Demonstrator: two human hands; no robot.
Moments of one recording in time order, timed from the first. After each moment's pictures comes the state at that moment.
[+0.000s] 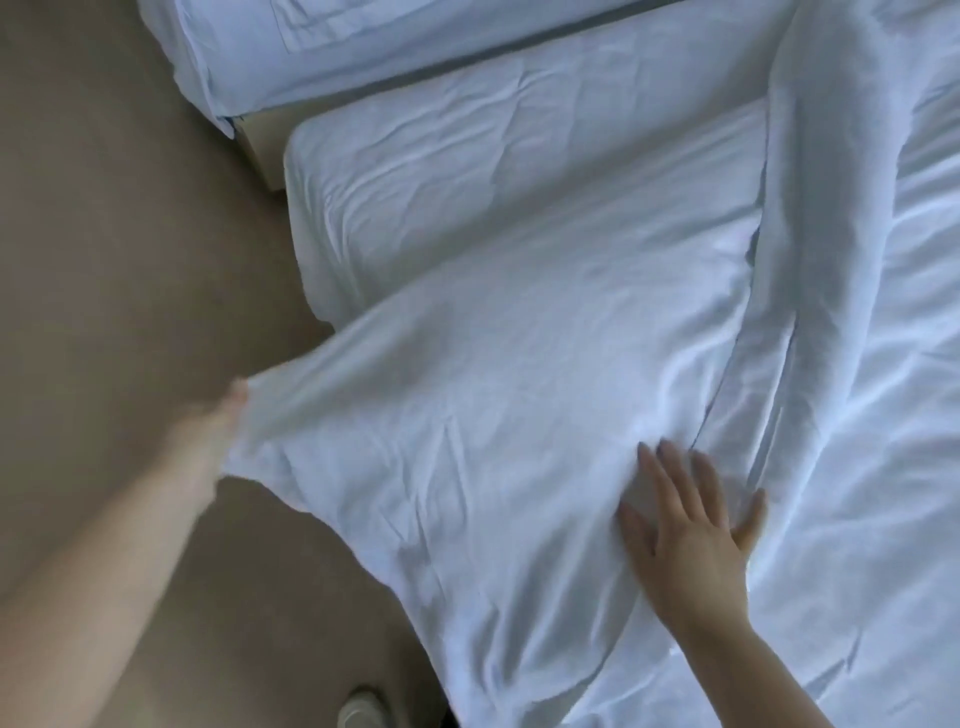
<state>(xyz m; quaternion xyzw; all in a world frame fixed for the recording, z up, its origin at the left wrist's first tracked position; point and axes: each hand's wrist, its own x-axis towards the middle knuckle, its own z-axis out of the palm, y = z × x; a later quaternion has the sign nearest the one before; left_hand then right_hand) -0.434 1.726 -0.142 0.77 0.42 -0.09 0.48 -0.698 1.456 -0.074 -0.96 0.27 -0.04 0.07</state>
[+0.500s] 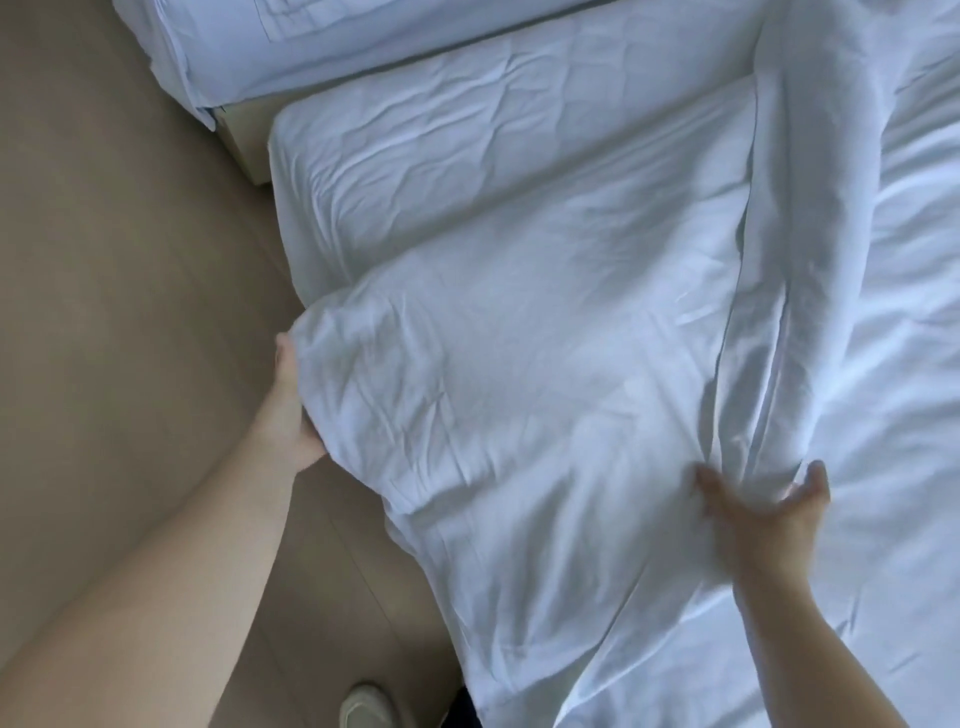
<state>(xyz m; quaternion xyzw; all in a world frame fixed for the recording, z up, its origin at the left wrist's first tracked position) -0.479 1.687 -0.099 0.54 0.20 -0.36 0.73 -0.710 1.425 -0.079 -0.68 0.58 -0.19 0.41</state>
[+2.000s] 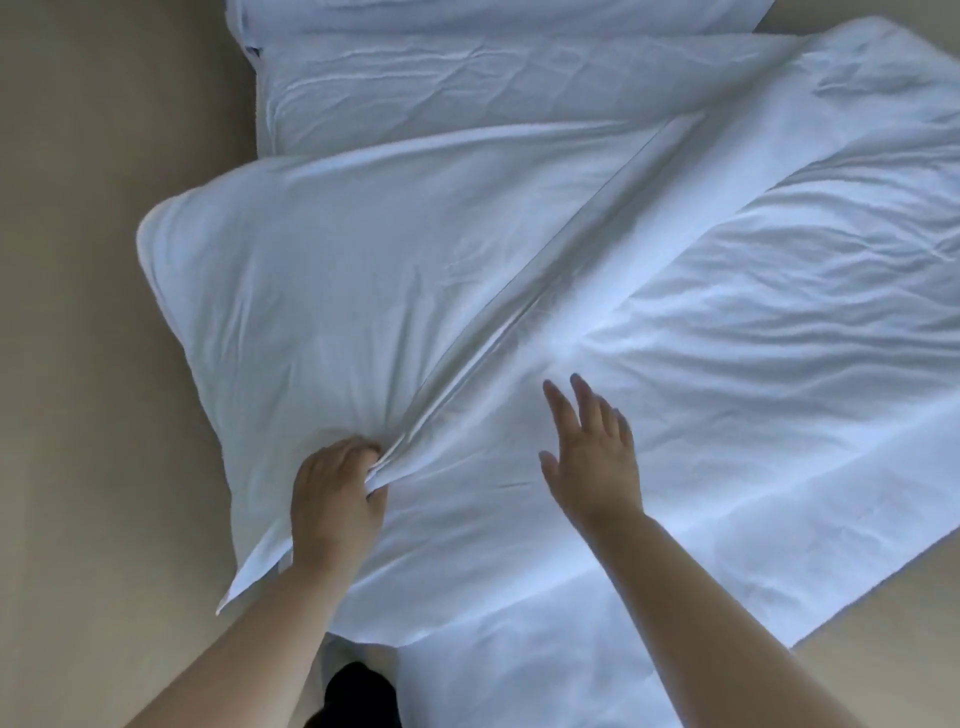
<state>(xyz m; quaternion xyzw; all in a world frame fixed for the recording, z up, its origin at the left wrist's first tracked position) -0.853 1.493 -0.119 0.95 -0.13 0.12 0.27 -0.872 1.277 -0.027 -0.99 0.07 0.10 0.06</state>
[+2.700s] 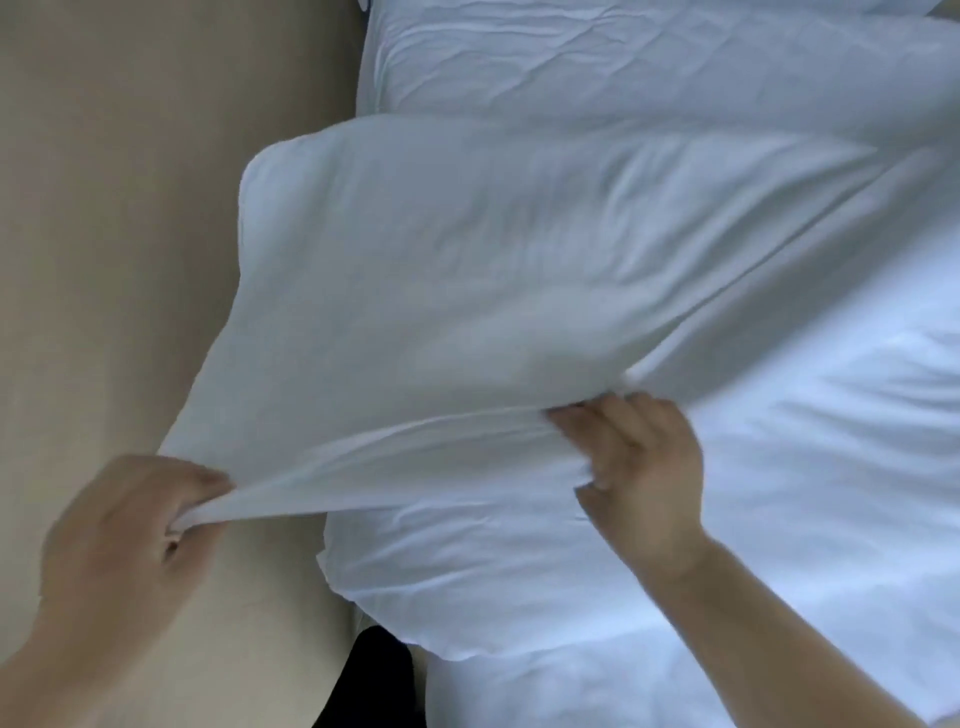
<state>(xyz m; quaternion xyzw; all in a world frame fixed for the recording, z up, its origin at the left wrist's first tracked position) -0.900 1.658 -0.096 0.96 0.01 0.03 0.29 -0.836 1.321 -0.009 -0.95 -0.22 -0.17 0.12</state>
